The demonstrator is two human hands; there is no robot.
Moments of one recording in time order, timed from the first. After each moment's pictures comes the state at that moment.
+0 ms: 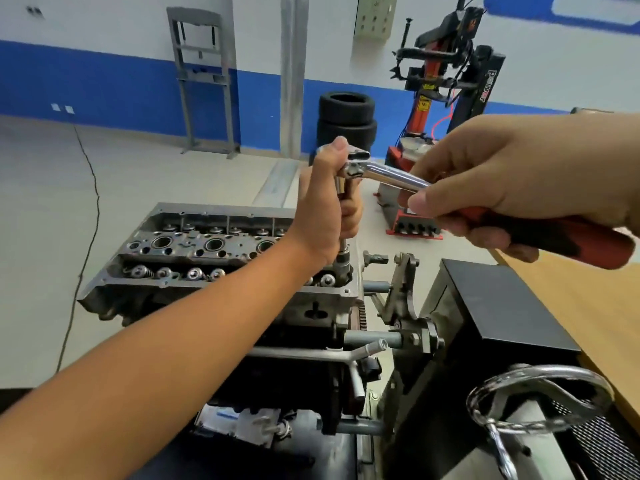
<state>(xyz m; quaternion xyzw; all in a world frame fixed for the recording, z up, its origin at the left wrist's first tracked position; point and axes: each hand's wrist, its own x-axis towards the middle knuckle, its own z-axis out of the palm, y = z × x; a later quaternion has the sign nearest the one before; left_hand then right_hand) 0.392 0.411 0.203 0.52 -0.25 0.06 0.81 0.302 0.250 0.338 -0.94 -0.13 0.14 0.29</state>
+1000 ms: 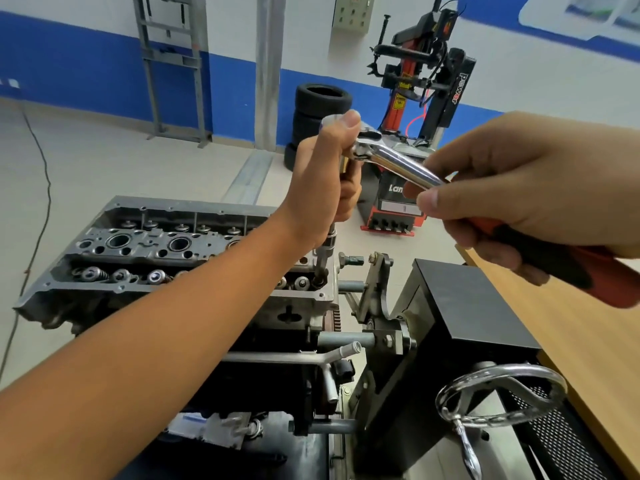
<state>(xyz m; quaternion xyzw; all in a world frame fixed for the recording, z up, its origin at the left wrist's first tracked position) 0.400 0.399 0.230 0.55 -0.30 0.05 0.78 0.288 0.237 0.343 -0.95 -0.12 0.07 0.29</state>
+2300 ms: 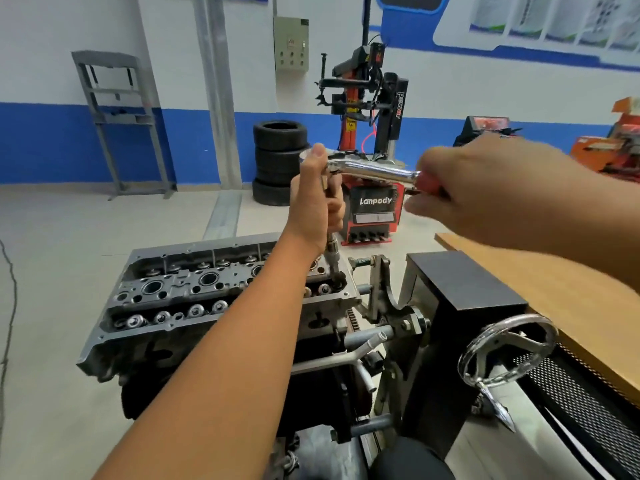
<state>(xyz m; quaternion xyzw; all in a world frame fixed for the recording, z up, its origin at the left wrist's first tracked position) 0.408 0.426 0.218 0.53 -0.27 0.02 0.80 0.241 0.285 0.319 -0.97 -0.03 -0.20 -0.14</state>
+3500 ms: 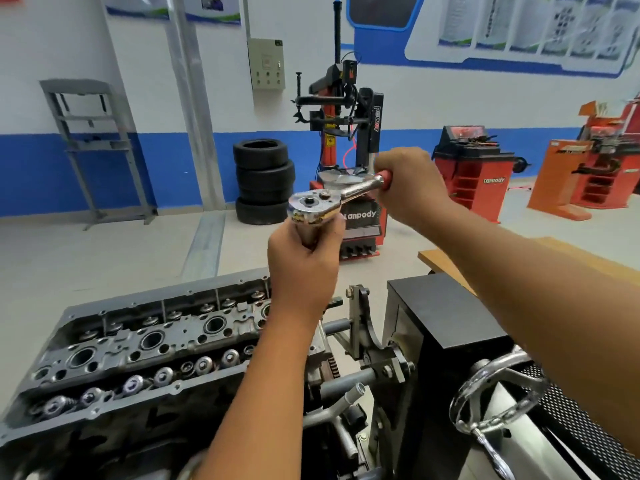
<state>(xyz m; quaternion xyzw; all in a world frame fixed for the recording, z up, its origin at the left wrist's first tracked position) 0.396 0.378 0.199 0.61 -0.27 0.26 0.70 0.427 0.200 0.284 -0.92 -0.02 -0.39 0.08</state>
